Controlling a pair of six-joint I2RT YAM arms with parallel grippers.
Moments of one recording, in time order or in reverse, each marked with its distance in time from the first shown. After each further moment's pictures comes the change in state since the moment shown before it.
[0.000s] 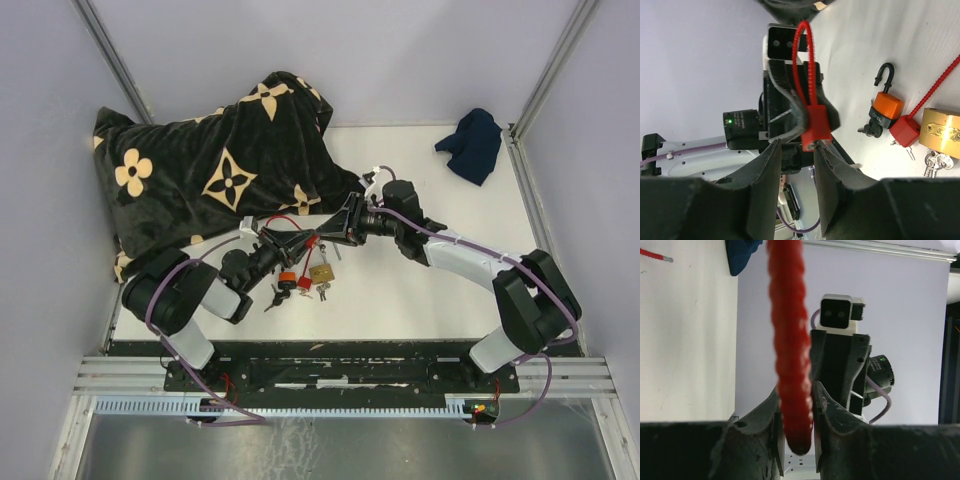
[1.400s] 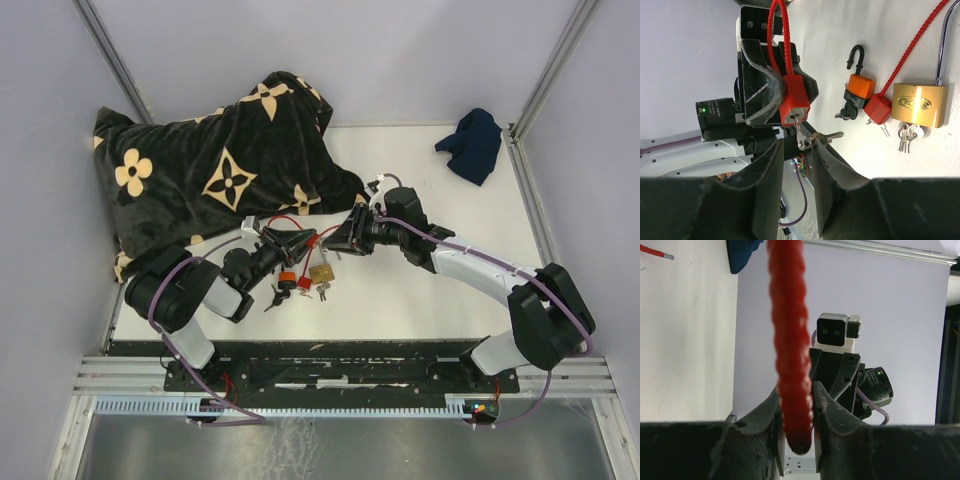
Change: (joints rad) left arm -0.003 0.033 0.014 0.000 0.000 -0.031; right arm 0.020 -0.105 -0.038 -0.169 0.080 -0.088
